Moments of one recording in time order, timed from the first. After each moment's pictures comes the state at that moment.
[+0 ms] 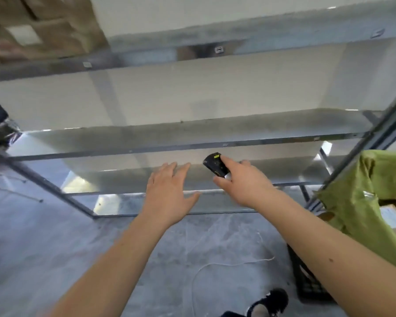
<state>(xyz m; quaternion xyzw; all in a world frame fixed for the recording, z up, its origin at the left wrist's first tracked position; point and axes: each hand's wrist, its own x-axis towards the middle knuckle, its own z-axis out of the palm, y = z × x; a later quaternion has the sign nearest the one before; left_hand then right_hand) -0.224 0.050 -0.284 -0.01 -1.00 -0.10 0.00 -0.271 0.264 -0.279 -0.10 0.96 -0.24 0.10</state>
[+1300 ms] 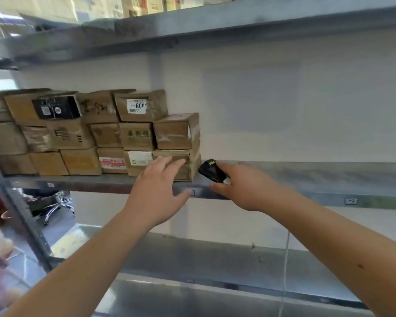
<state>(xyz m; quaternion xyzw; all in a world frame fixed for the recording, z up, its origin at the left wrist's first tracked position) -0.449 -0.257 -0.069 -0.01 -0.96 -0.09 0.26 -0.525 -0.028 -0.057 -0.27 0.94 -0.19 -0.09</state>
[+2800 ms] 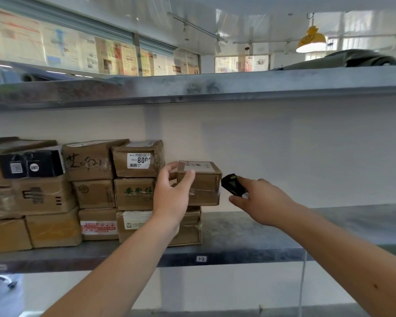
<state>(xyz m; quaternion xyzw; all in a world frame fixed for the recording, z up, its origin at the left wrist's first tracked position) -0.567 -0.280 -0.003 -0.03 -0.65 -0.71 0.26 -0.591 -0.054 0.001 -0.13 0.96 -0.17 -0.19</state>
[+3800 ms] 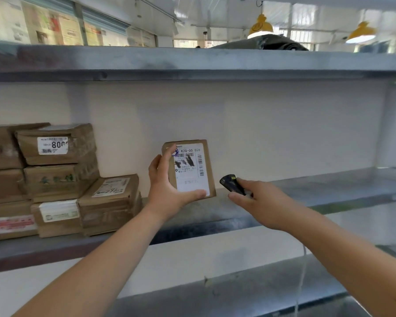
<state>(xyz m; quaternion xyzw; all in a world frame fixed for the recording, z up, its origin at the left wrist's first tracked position) -0.584 -0.156 -0.051 -0.23 -0.77 -0.53 0.27 -0.510 0.094 -0.031 -0.06 0.95 -0.27 -0.13</state>
